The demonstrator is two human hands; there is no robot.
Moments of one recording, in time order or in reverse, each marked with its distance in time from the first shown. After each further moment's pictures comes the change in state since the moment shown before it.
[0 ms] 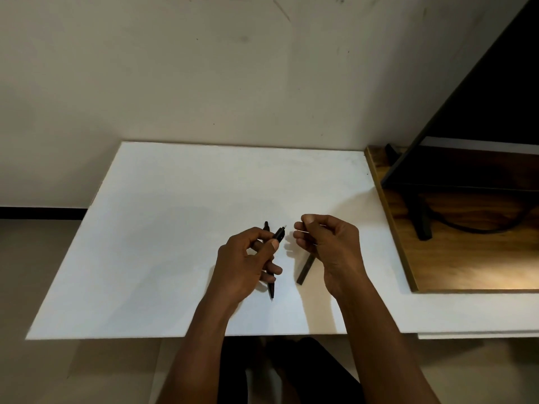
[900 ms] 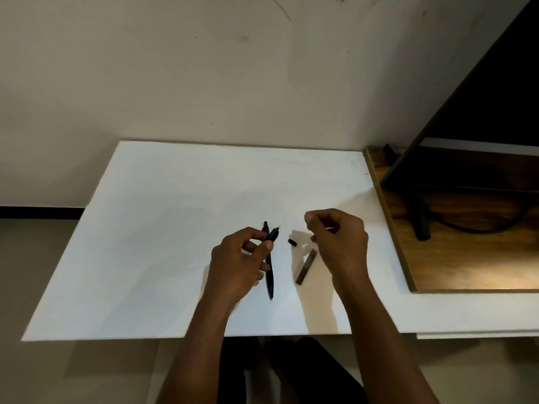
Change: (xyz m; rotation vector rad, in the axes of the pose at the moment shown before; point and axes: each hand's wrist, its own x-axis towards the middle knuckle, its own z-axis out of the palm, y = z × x) left_hand 0.004 -0.006 -0.001 0.093 0.103 -0.002; right_hand 0.007 -0.004 -0.011 -0.454 0.081 -0.317
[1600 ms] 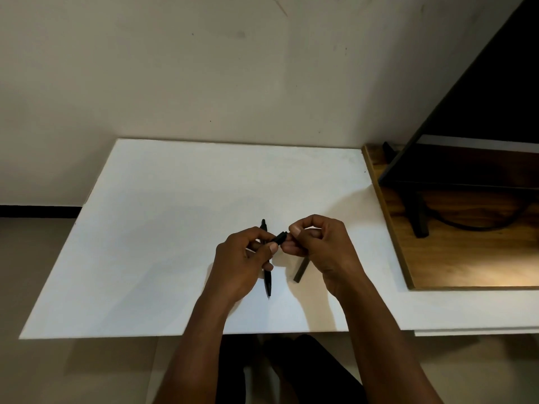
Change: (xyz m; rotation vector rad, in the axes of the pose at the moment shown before) left_hand -0.003 0.004 -0.004 0.115 -0.090 0.063; right_hand -0.008 0.003 0.007 0.258 -0.325 0.187
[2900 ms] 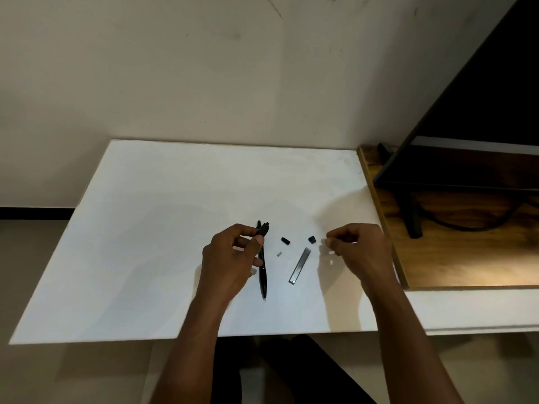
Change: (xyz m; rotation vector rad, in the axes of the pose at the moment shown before) left_hand 0.003 -0.002 0.002 -0.123 0.148 -0.070; right_hand 0.007 0.007 -0.059 -0.543 0.323 -0.040
